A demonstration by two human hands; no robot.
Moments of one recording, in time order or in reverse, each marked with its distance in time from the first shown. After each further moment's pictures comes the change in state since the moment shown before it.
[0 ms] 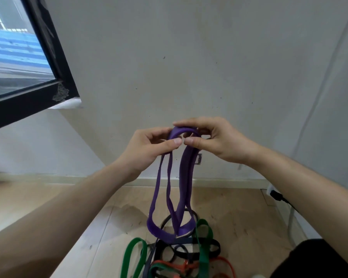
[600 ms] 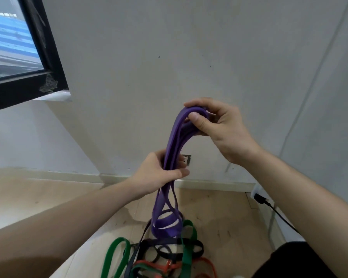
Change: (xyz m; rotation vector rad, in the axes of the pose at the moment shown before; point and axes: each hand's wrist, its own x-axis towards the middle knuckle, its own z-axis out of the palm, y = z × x) left_hand -0.007 -0.051 0.042 0.067 -0.016 -0.148; right_hand -0.001 -0.005 -0.009 0.430 0.337 -0.061
